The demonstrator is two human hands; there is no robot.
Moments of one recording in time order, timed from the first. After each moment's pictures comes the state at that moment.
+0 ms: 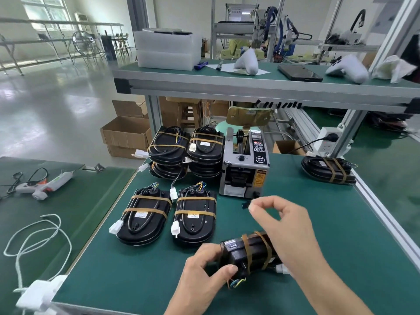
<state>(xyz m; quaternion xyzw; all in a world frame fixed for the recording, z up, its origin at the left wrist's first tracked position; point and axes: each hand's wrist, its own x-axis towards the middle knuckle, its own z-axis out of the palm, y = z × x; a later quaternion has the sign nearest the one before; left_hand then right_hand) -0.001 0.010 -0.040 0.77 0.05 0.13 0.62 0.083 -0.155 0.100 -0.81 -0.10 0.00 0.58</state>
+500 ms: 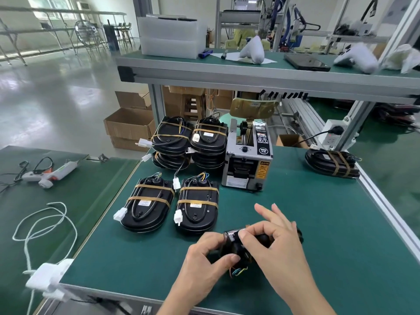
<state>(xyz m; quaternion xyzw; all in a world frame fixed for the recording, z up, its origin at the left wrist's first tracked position) -0.003 0.011 -0.042 0.77 0.05 0.12 0.62 0.041 -0.157 0.070 -0.86 -0.13 0.05 0.48</state>
